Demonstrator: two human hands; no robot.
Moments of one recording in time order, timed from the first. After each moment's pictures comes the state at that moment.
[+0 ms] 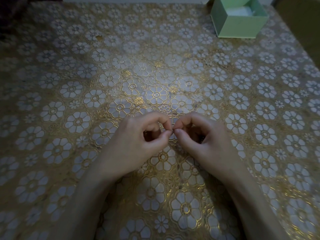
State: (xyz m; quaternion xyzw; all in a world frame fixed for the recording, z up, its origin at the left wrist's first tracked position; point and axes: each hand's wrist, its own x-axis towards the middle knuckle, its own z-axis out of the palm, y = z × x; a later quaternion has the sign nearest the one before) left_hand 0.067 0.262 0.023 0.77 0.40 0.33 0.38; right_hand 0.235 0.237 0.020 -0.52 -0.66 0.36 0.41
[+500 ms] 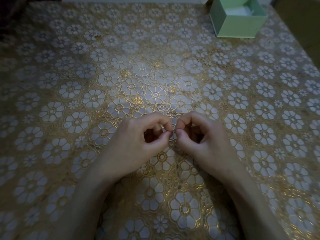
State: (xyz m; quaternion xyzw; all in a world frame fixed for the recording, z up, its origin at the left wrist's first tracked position) left_hand 0.068 0.261 0.022 0.76 0.42 0.32 0.39; right_hand 0.234 0.236 0.020 -0.53 -0.64 0.36 0.41
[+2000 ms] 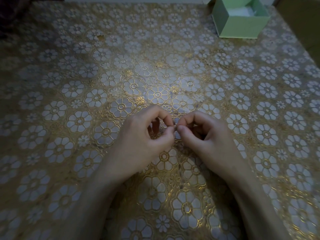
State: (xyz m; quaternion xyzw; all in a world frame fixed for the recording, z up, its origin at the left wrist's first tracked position) left_hand 0.076 0.260 0.023 0.73 0.44 0.37 0.38; right_hand 0.235 0.238 0.020 -0.53 -0.61 0.41 0.42
